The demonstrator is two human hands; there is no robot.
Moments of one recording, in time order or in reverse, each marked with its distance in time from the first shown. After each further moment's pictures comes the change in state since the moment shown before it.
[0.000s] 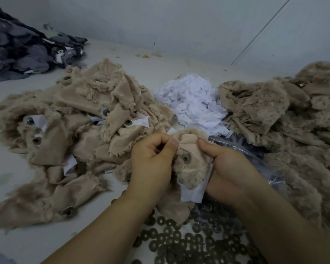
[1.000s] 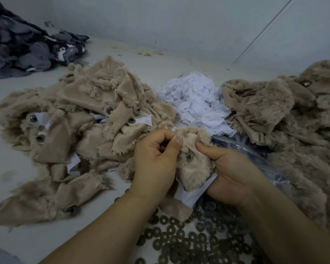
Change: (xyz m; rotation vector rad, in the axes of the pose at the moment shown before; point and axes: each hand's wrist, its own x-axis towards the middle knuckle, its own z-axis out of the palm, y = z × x) left_hand 0.001 0.000 0.001 -0.038 0.003 0.059; right_hand 0.001 0.002 0.000 0.069 -0.169 0.109
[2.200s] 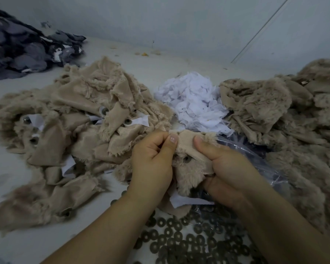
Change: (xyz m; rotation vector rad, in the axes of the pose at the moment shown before) left_hand -0.002 0.001 -0.002 0.032 -0.012 0.045; right_hand -0.001 0.001 -0.002 -0.170 0.120 -0.205
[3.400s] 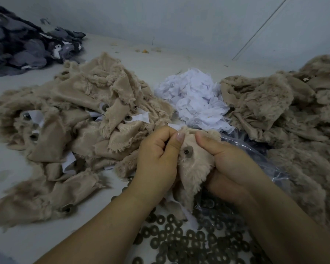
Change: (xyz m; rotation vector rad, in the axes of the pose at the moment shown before) left_hand 0.000 0.004 0.002 0.078 -0.104 0.042; right_hand -0.001 -0.002 0.003 0.051 -0.003 0.034
